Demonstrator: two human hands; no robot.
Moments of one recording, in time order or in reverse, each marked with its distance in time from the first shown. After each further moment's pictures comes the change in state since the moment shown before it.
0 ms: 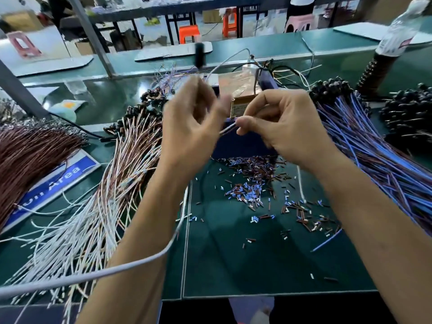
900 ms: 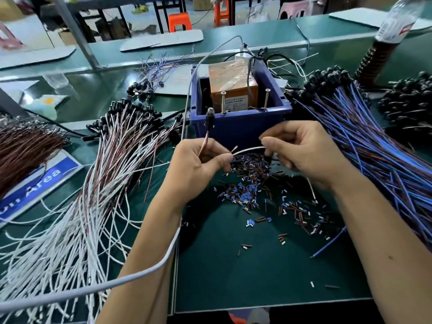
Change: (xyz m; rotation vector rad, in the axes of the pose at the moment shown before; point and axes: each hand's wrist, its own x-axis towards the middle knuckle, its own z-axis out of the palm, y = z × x) left_hand -0.040 -0.078 0.021 -0.145 -0.397 -0.264; right_hand -0.032 0.069 -0.026 0.188 0.000 0.338
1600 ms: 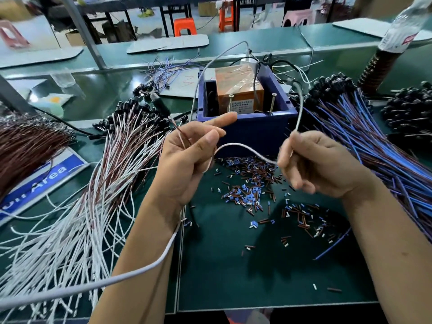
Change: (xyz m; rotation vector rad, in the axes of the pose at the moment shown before) left_hand -0.006 0.030 -0.010 -0.778 -0.015 0.056; right_hand -0.016 -0.017 -0.008 0.421 -0.472 0.045
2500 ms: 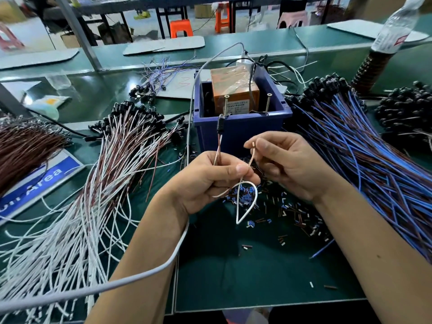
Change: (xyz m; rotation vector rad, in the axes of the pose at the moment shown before) left_hand -0.001 -0.017 0.006 0.040 -0.205 -0.561; right_hand 0.023 0.027 0.012 -0.033 0.191 -0.065
